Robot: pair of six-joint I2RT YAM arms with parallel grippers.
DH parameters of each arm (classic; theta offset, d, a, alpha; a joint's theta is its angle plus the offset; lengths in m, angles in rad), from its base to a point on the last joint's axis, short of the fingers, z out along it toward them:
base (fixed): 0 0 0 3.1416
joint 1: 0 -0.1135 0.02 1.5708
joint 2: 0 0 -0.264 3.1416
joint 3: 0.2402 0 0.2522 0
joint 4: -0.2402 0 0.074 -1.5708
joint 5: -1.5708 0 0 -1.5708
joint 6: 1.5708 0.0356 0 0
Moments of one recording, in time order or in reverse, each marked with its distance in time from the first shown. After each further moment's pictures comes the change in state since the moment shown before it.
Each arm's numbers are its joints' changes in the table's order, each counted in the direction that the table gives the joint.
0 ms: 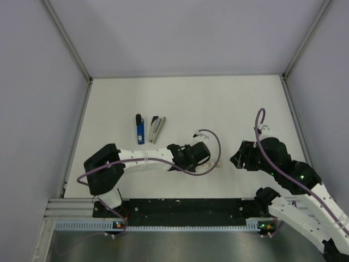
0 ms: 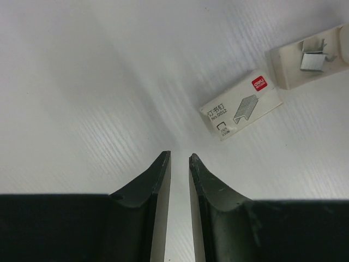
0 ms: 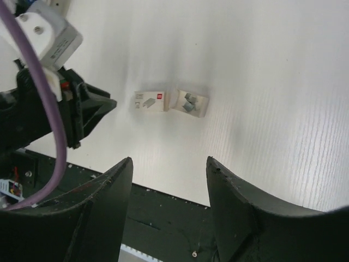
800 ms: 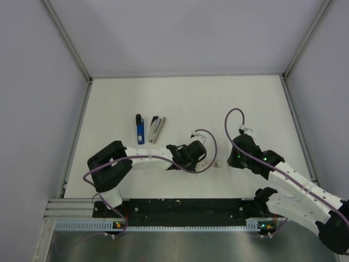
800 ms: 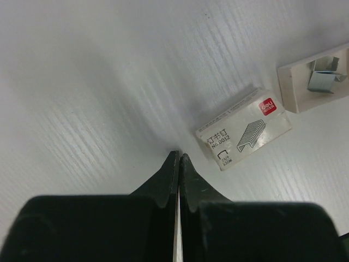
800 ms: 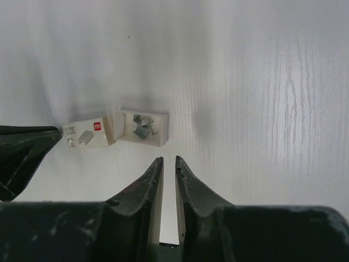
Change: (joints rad) left arm -0.064 0.038 -0.119 0.185 -0.108 -0.031; right arm 0.000 0.309 -0.232 0.276 -0.126 0.130
